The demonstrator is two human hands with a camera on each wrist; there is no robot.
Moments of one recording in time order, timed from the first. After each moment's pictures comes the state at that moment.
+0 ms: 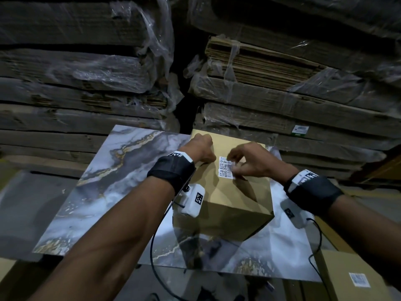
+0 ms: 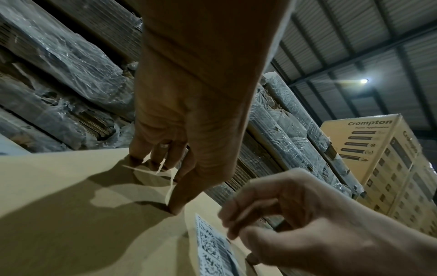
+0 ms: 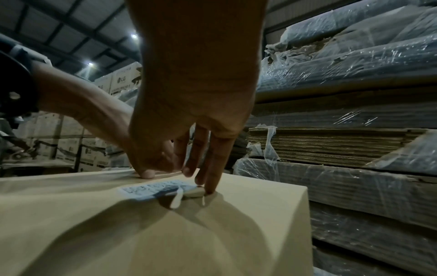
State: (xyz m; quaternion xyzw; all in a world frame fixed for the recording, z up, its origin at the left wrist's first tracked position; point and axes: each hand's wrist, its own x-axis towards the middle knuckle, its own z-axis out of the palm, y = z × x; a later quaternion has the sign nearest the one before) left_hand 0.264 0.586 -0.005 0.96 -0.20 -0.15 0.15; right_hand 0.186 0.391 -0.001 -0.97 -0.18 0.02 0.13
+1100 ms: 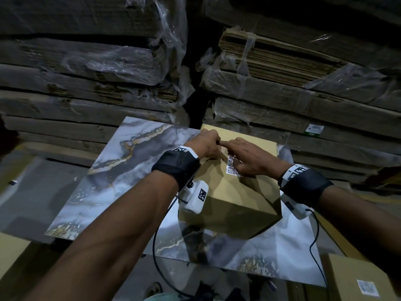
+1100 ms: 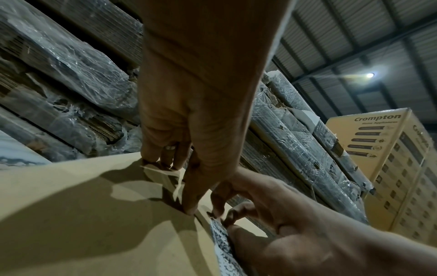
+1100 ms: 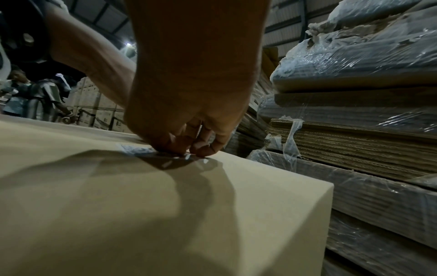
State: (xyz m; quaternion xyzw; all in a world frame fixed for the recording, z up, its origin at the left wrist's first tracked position) left_hand 0.284 0.588 -0.030 0.96 -0.20 -0.12 0.18; right_hand 0.212 0.409 -0.026 -0.96 -0.25 0.04 0.09
